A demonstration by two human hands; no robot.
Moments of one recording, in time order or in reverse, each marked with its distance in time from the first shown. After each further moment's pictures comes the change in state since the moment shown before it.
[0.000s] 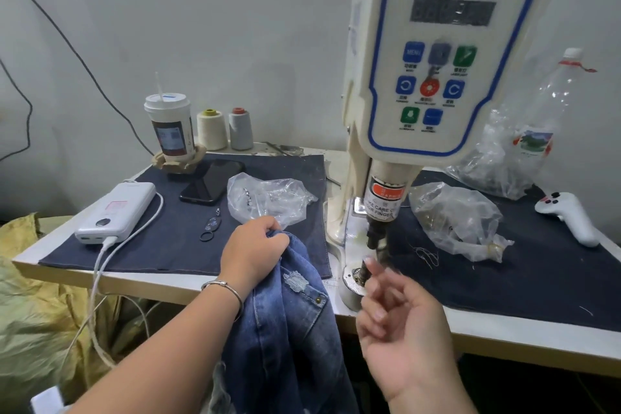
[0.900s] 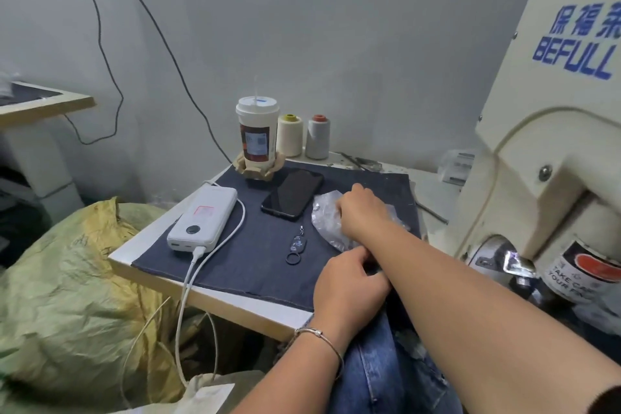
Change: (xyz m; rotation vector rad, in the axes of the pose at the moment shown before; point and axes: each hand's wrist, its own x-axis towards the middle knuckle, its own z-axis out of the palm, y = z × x) left_hand 0.002 -0.005 -0.007 -0.276 -0.039 0.009; right_hand 0.220 0.084 0.174 -2.535 -0.243 -0.759
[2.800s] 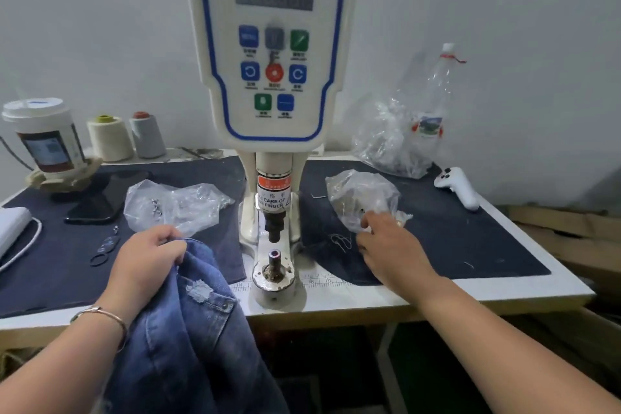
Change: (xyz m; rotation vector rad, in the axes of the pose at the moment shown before) left_hand 0.008 -0.008 0.005 0.120 0.039 0.088; right_hand -0.255 0.261 0.036 -0.054 0.318 0.114
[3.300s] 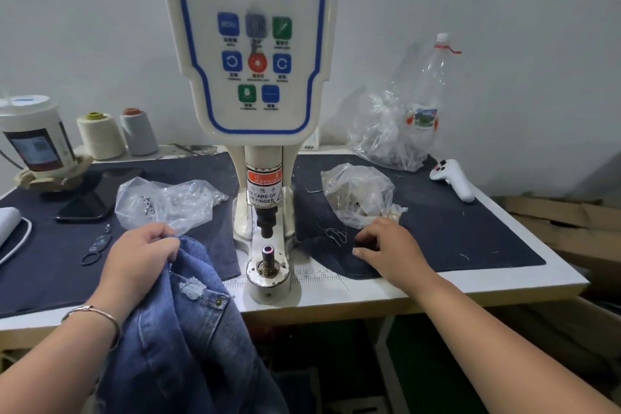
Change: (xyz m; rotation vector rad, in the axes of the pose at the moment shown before) left_hand 0.001 0.001 0.001 0.008 -0.002 0.011; right_hand -0.008 0.009 0.005 0.512 -0.053 0.283
